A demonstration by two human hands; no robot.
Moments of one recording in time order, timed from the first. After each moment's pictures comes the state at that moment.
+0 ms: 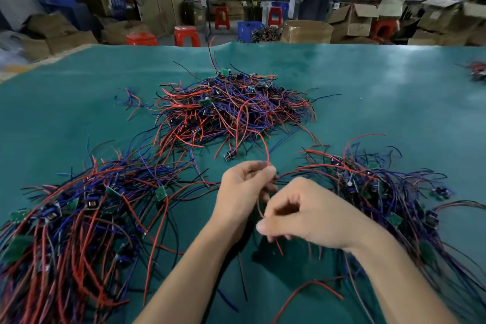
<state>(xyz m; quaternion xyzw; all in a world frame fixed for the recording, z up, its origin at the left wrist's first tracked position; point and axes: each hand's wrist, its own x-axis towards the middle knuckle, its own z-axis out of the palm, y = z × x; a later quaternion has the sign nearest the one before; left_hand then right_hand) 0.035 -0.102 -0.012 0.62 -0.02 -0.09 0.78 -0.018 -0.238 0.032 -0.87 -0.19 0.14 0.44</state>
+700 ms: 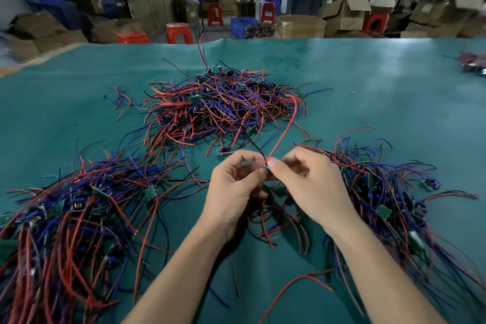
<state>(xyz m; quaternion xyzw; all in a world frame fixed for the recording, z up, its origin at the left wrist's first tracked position) 0.029 -0.098 -0.012 0.61 -0.14 -0.05 0.78 -0.003 -0.244 0.009 -0.86 0.06 -0.17 0.47</state>
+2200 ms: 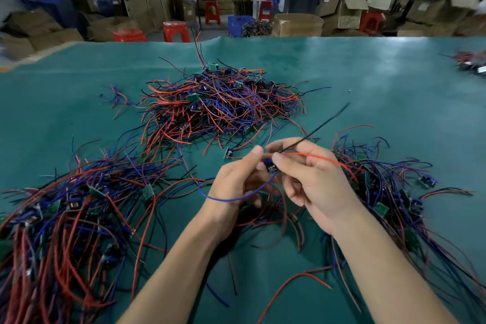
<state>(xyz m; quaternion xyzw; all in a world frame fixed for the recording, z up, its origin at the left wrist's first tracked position) 0.028 -0.097 0.002 0.60 -0.13 -0.17 0.77 -0.004 -0.245 0.016 -0.64 -0.01 -0.07 0.76</state>
